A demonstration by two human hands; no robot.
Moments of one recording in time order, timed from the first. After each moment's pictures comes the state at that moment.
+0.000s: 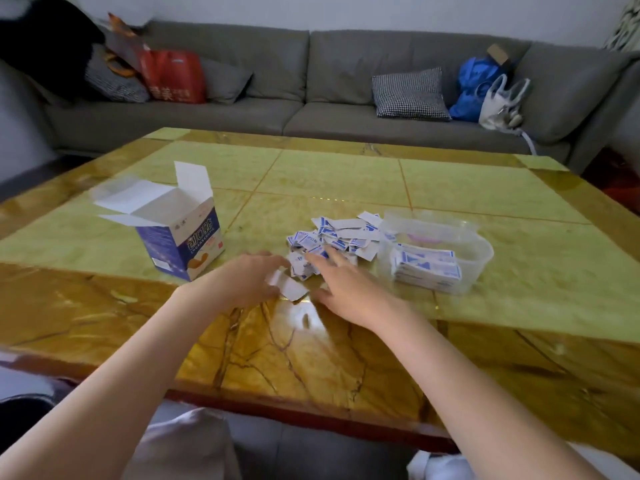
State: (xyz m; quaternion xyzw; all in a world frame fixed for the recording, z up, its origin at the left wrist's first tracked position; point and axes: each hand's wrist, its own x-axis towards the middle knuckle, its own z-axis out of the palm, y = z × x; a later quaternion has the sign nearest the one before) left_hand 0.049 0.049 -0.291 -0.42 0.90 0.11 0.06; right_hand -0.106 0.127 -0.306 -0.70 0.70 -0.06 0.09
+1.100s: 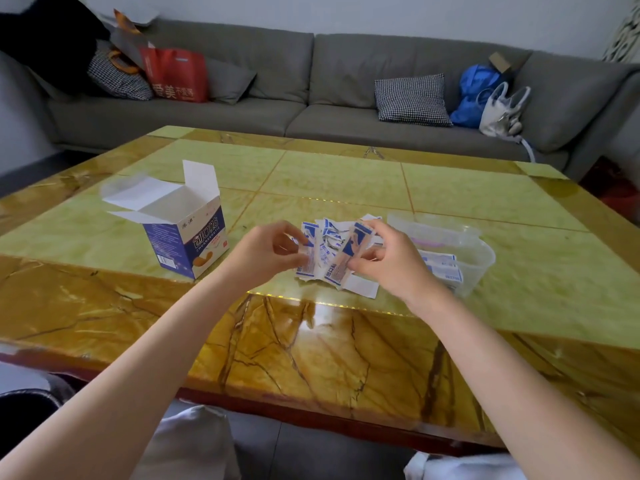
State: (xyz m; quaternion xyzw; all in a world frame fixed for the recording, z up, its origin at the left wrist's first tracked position) left_hand 0.047 0.055 -0.277 -0.40 0.80 0.37 -0.26; right_hand -0.127 0.140 -0.276 -0.54 0.67 -0.44 0.27
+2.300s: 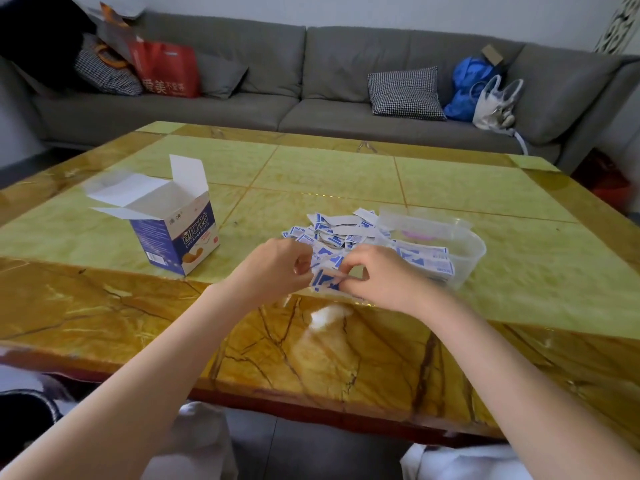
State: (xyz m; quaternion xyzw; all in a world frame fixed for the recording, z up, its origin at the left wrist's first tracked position) left_hand 0.022 0.063 -0.295 -0.34 0.92 0.13 -0.16; right_hand -0.128 0.158 -0.269 -0.67 0.69 -0.18 0.20
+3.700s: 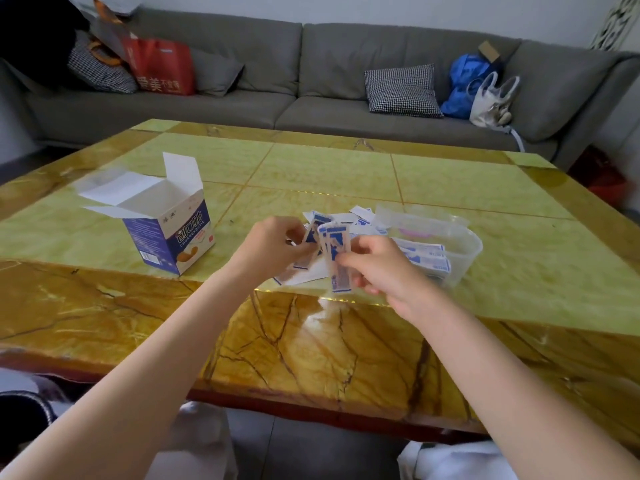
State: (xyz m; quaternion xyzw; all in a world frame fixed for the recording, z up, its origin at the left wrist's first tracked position) left_hand 0.012 0.056 -0.283 -0.43 0.84 0.24 -0.24; right_hand -0.122 0.156 -0.274 -0.44 0.68 -0.44 0.39
